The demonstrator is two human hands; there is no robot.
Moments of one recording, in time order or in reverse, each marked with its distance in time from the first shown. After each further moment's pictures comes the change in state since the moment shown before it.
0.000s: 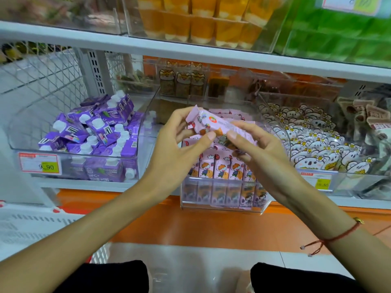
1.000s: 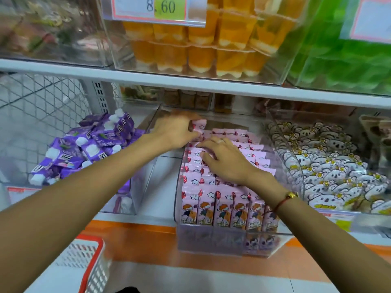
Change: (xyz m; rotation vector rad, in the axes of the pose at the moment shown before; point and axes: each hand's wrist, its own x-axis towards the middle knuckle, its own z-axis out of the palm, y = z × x) left_hand 0.161 -0.049 -0.025 1.214 -0.321 -0.162; right_hand 0.127 0.040 0.014 -1.111 -0.318 -0.206
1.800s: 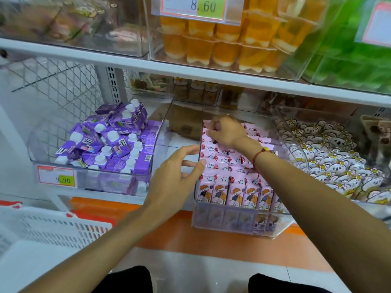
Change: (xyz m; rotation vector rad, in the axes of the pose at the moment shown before) left_hand -0.151 0.010 0.032 -0.803 0.224 -0.190; right_hand 0.055 -0.009 0.000 -0.067 0.085 0.224
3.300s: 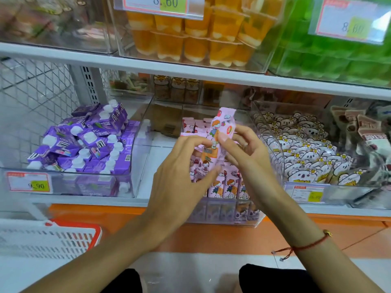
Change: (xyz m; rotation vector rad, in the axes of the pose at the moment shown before) left_hand -0.019 0.033 0.027 0.094 0.077 0.436; right_hand -0.155 -0.010 -0.041 1.272 0.239 0.093
